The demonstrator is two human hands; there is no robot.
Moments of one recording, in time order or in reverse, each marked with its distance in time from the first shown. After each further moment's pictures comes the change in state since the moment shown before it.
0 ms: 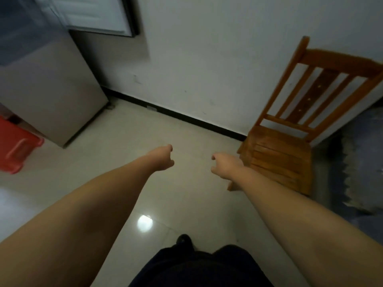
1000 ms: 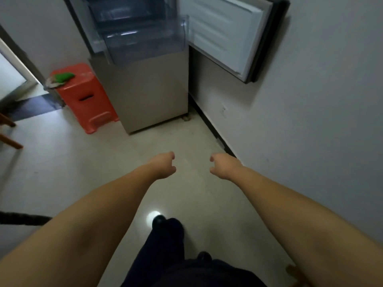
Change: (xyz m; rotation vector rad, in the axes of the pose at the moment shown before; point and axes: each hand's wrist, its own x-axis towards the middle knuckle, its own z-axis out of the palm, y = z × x) left_hand 0.231 -0.213 -0.179 -0.378 0.154 -0.531; right_hand 0.408 -0.250 -0.178 -0.336 -0.161 -0.574
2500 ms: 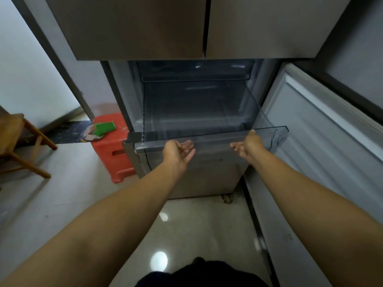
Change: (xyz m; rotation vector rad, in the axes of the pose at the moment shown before) left_hand 0.476 -0.127 -0.397 -2.253 0.536 -0.356; right_hand 0.587 -0.178 -0.391 1.372 0.089 0.185
